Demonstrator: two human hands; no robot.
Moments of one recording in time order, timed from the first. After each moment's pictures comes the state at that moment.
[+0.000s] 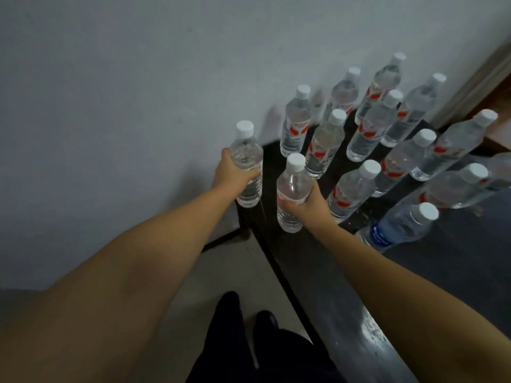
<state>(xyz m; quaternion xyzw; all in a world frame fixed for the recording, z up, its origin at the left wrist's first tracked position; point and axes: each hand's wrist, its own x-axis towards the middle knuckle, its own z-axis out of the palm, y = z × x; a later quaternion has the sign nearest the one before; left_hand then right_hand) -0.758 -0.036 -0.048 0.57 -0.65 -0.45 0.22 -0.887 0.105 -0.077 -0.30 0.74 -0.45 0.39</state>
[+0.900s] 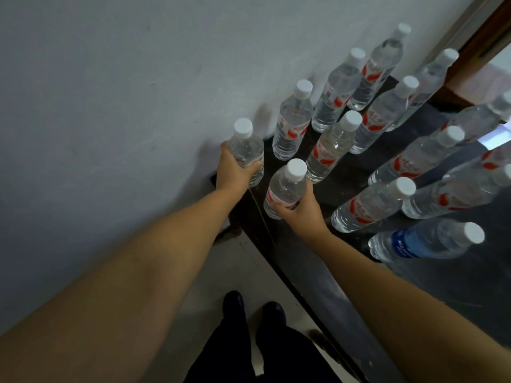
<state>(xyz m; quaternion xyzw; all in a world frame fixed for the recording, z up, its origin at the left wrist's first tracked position) -0.807 -0.131 -0.094 0.49 -0.67 -0.50 0.23 -0.880 0.028 -0.110 -0.25 0.77 -0.49 0.33</state>
